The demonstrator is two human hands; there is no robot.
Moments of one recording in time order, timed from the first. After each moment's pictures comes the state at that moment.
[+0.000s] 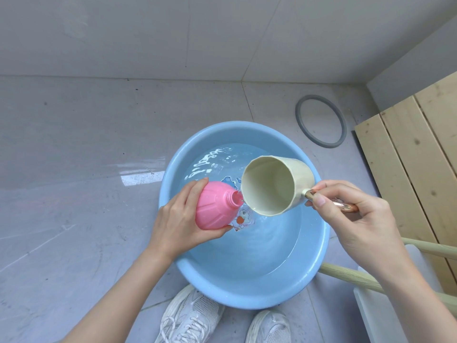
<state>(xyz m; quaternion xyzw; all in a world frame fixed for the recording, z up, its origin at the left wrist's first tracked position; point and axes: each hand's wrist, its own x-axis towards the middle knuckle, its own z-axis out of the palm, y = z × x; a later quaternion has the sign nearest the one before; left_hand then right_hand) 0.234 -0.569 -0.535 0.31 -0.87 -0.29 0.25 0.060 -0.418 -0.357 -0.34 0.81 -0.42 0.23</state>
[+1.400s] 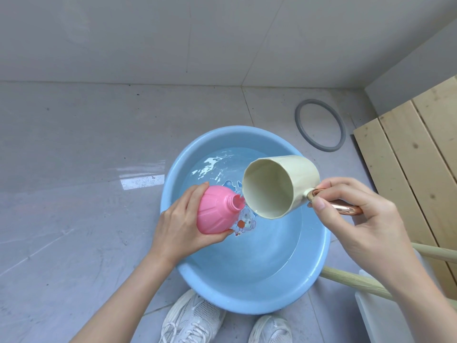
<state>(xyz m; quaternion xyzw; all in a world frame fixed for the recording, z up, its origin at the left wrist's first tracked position) 0.233 -0.569 -0.537 0.31 -0.87 -0.29 0.26 0.065 -0.426 -0.347 -0.40 0.81 -0.39 0.18</state>
